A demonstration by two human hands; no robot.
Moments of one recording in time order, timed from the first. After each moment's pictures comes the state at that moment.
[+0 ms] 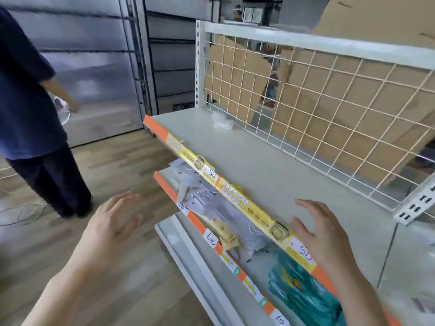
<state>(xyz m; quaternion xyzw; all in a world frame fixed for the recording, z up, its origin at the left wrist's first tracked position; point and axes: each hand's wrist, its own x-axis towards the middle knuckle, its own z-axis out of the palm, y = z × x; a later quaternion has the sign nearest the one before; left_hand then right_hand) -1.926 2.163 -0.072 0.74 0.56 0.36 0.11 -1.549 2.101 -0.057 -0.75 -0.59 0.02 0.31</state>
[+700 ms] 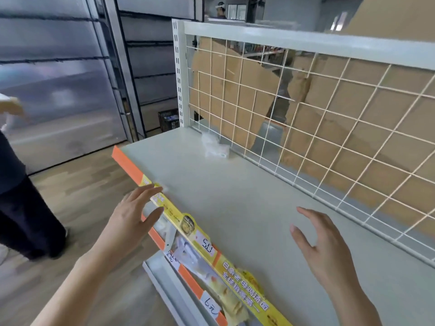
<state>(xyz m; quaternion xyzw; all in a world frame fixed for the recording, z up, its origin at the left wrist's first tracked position) -1.857 2.421 -0.062 0.80 0.51 0.30 0.13 -1.522 2.292 -0.068 -0.76 -0.54 0.03 0.35</state>
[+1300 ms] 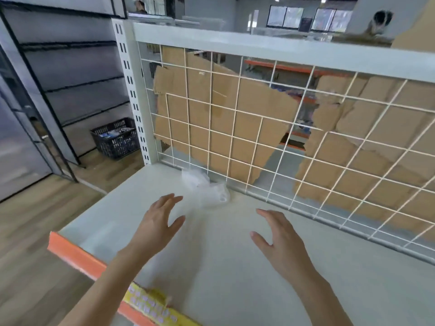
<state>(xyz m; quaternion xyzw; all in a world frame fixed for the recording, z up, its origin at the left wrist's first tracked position) -1.795 2.684 -0.100 0.88 0.38 0.21 0.21 -1.586 2.492 -0.081 -0.81 -0.51 0.04 0.27</state>
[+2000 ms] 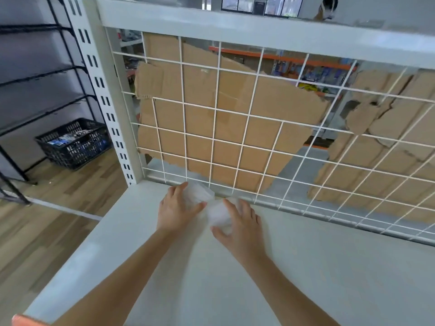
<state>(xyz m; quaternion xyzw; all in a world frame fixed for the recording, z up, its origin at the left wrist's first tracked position) -1.708 2.795 -0.126 0.83 0.40 0.23 0.32 -1.618 2.649 -0.135 -0.88 -0.42 -0.05 0.22</state>
